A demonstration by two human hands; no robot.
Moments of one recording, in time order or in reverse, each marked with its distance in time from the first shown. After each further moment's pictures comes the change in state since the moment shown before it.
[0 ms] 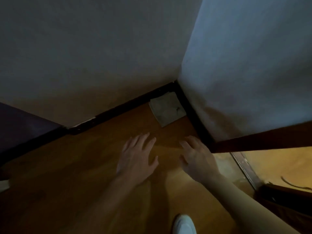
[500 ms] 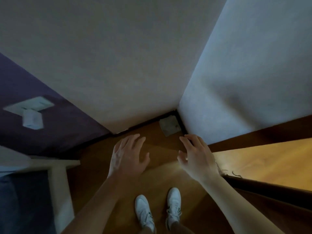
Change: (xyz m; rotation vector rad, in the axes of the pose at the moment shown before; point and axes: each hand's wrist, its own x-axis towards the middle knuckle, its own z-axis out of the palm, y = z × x) left_hand -0.213 0.058 -0.399 -0.055 0.212 -0.154; right_hand -0.162 -0.144 -0.409 0.038 0.212 -0.071
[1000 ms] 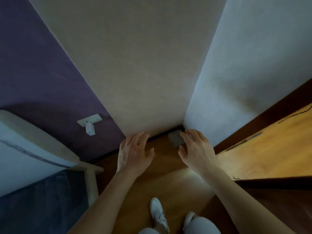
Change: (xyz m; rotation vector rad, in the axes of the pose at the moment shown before) left_hand -0.107 0.022 -0.183 0.001 0.132 -0.078; right_hand -0.076 -0.109 -0.168 -0.023 0.219 -0.052
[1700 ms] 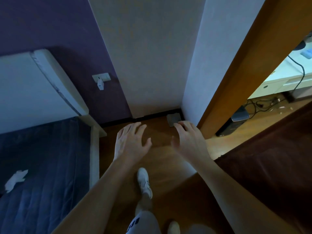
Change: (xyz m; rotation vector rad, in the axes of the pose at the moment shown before) left_hand -0.285 0.150 0.023 0.080 0.110 -0.133; right_hand -0.268 0.056 -0.060 0.041 0.045 -0.185
